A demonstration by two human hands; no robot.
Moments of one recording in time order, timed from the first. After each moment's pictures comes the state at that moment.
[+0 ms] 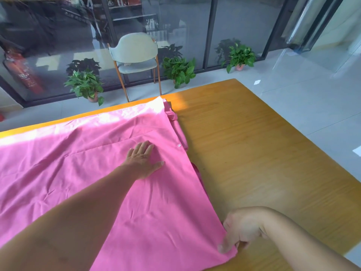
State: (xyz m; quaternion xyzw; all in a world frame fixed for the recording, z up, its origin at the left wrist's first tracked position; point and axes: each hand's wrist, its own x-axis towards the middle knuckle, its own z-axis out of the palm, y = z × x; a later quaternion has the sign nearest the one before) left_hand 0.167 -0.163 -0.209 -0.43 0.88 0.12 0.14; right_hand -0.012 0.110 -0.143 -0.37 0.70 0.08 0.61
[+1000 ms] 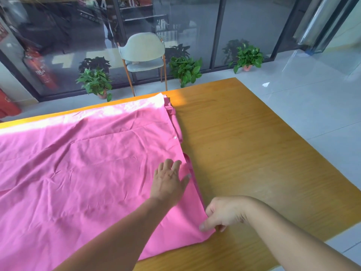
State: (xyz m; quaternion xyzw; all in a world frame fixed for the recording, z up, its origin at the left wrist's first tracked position) left_hand 0.132 0.008 -0.189 -0.45 0.87 0.18 -0.05; right_hand -0.013 0.124 -0.146 -0.48 0.66 0.07 0.57
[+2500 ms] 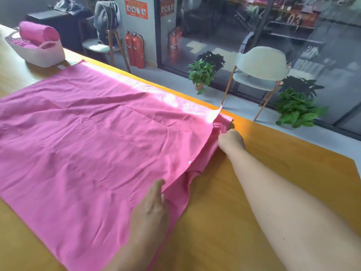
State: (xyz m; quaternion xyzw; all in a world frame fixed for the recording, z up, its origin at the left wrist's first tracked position) left_hand 0.045 0.015 -0.223 -0.77 0.54 0.12 -0.30; right_hand -0.103 -0.240 -0.189 -0.57 0.76 -0.15 0.28
